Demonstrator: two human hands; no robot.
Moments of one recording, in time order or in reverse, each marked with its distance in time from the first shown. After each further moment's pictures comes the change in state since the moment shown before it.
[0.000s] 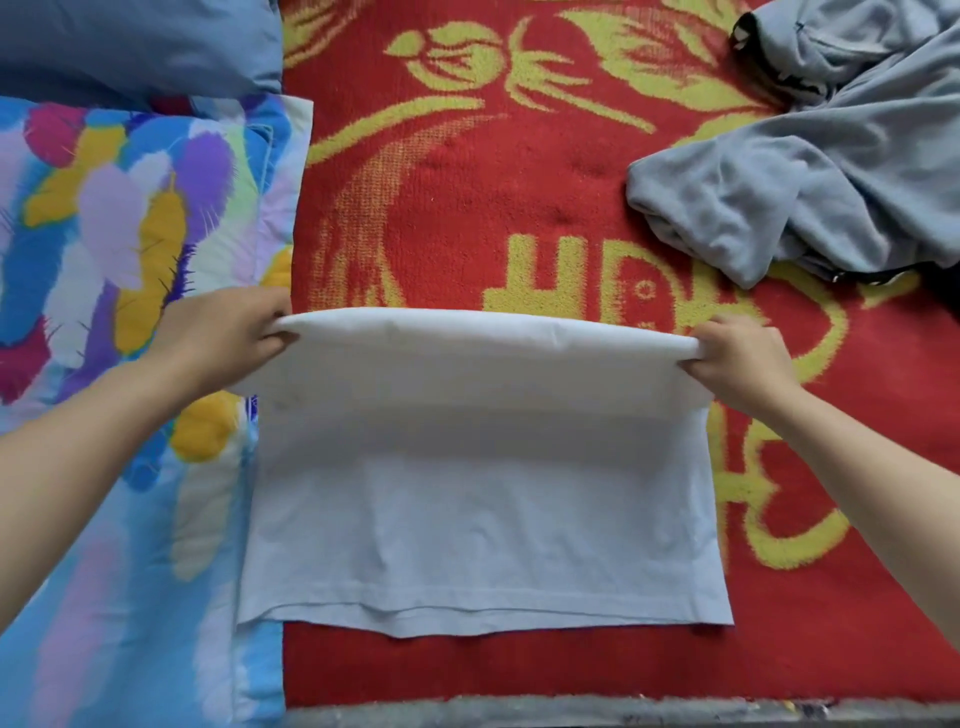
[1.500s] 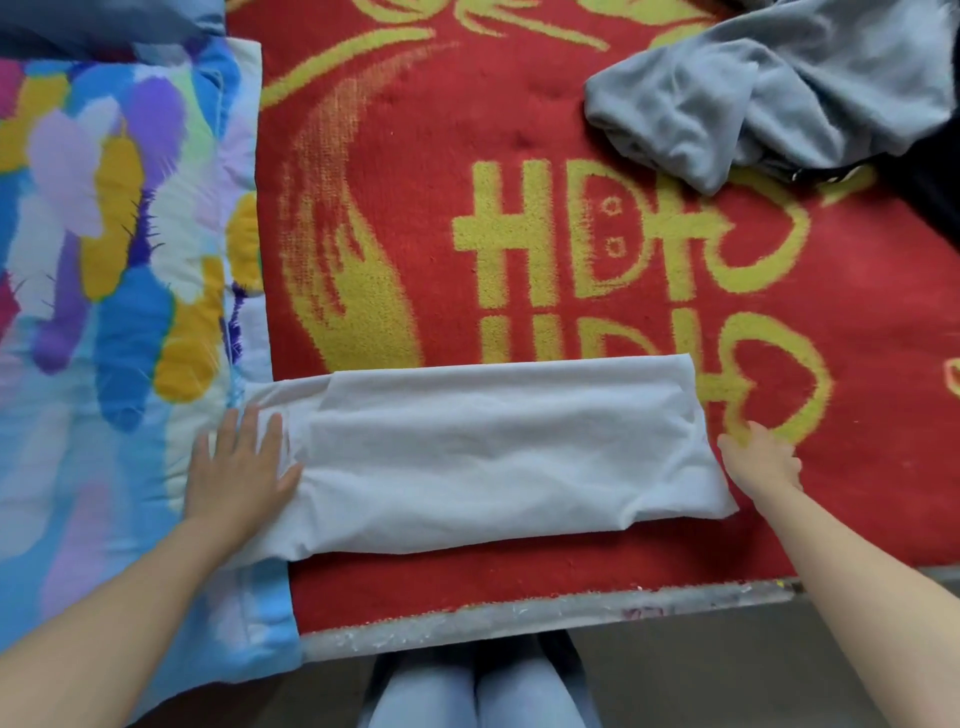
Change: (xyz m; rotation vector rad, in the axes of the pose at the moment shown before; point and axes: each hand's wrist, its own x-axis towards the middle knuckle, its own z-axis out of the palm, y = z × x) left_hand -0.158 0.008 0.156 0.235 -0.229 -0.191; right_hand -0.170 0.050 0.133 0.368 -0.208 0.916
